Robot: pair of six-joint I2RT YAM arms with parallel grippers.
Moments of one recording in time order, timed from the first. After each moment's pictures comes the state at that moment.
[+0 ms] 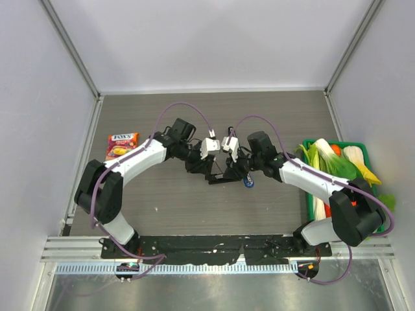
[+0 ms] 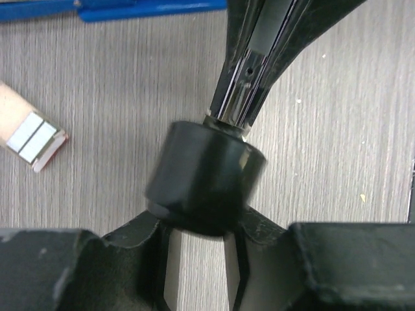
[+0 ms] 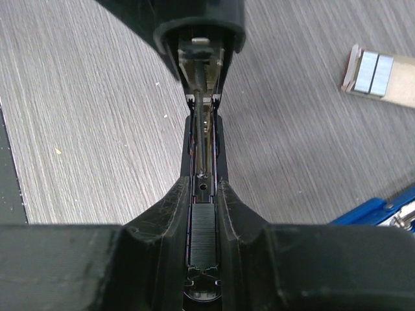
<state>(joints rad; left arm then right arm) -0.58 1.65 1.17 -0.54 0.68 0.70 0.58 1.39 0.81 -0.13 -0.61 -0.36</state>
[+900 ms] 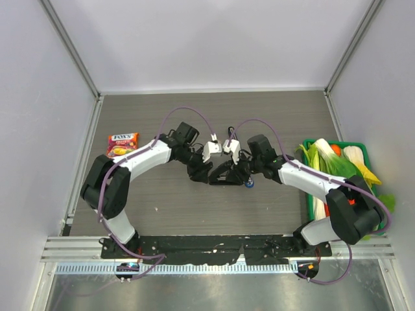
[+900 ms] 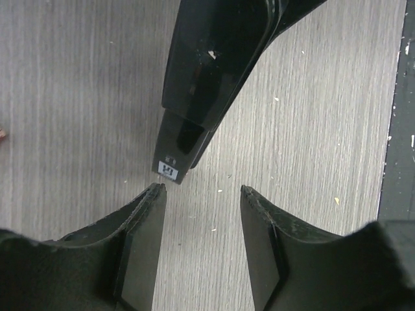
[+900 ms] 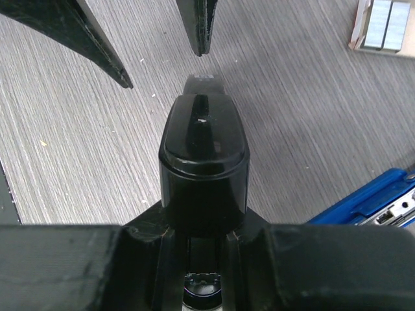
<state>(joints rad) -0.60 1.70 1.16 -0.56 0.70 0.63 0.58 1.42 0.78 -0.14 -0.56 -0.32</state>
